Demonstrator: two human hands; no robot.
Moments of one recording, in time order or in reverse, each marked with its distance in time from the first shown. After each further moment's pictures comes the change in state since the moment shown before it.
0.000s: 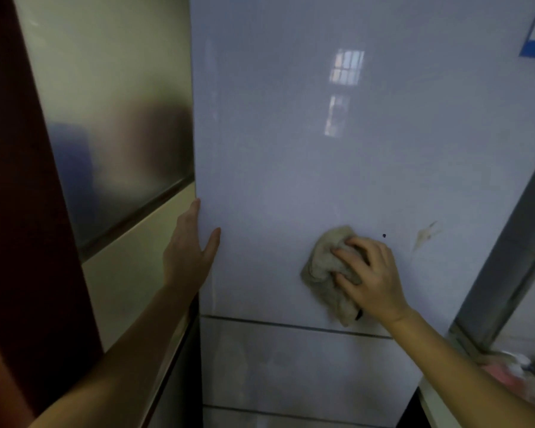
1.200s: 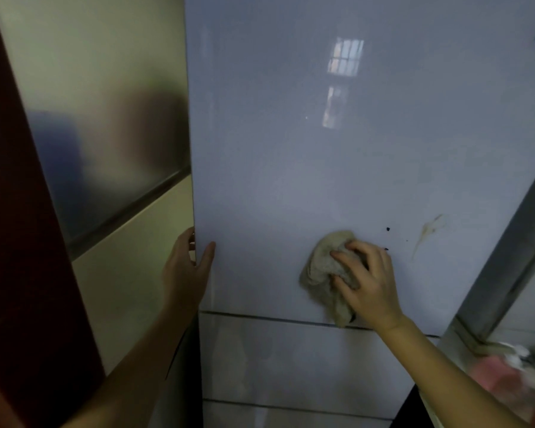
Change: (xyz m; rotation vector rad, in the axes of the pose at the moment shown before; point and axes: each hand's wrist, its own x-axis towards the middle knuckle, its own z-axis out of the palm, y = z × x) left_hand -0.037 -0.015 0.010 -0.139 -0.015 -0.208; right_hand -0.016 -0.019 0.009 0.033 -0.007 0.114
